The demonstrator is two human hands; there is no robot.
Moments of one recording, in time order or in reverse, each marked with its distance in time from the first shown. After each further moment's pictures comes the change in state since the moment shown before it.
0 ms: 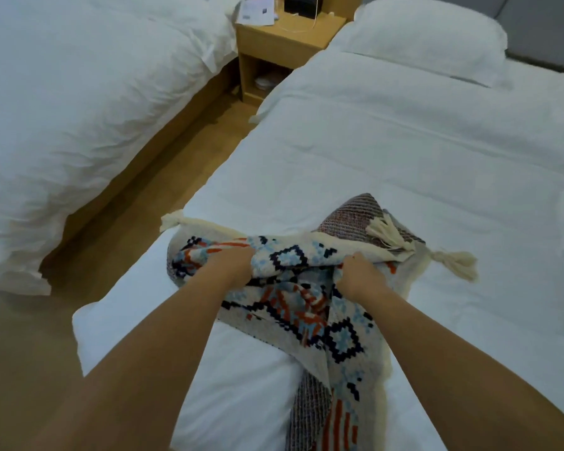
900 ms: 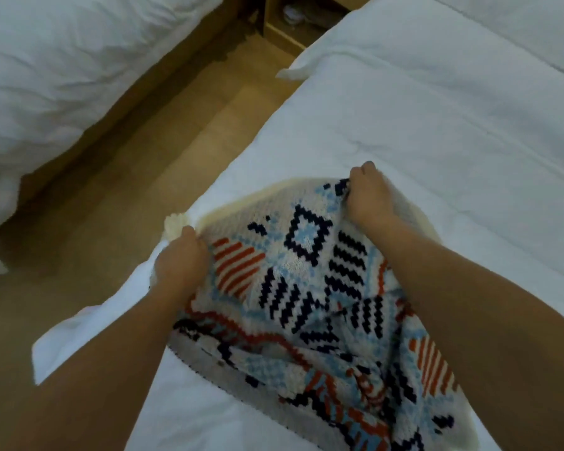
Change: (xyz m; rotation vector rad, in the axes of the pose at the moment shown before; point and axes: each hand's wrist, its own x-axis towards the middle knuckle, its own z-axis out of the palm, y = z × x) left_hand 0.146 -0.198 0.006 -0.406 0.407 -0.436; right_hand 0.262 -0.165 -0.090 -0.088 0.343 -0.153
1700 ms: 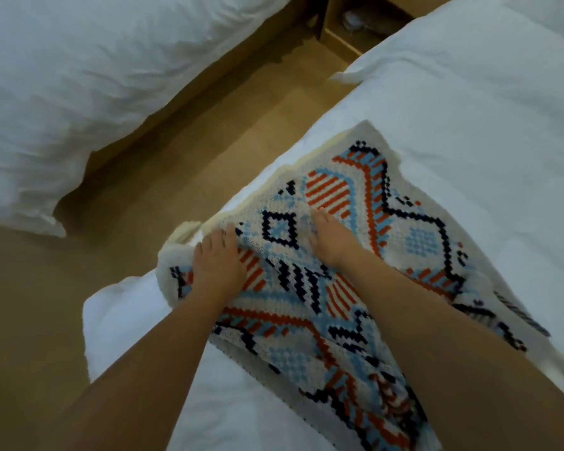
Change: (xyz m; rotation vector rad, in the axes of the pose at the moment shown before) left_hand -0.044 -0.014 0.011 0.118 -0.045 0.038; right_hand -0.044 -0.071 0.083 0.112 -0.458 -0.225
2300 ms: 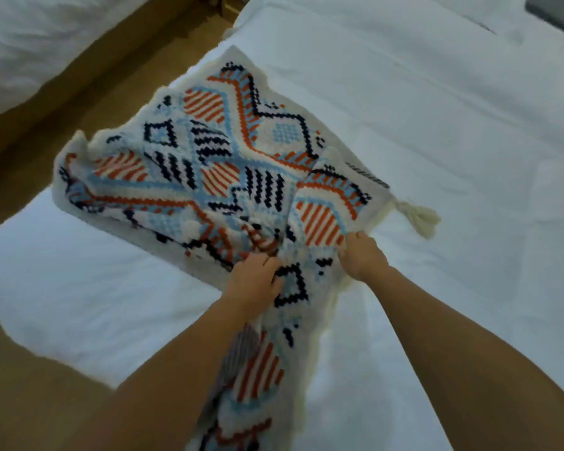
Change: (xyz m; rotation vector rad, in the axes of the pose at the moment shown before) left_hand -0.293 0.204 0.137 -0.029 -0.122 0.542; right_hand -0.329 0.244 0.105 0.014 0.058 0.428
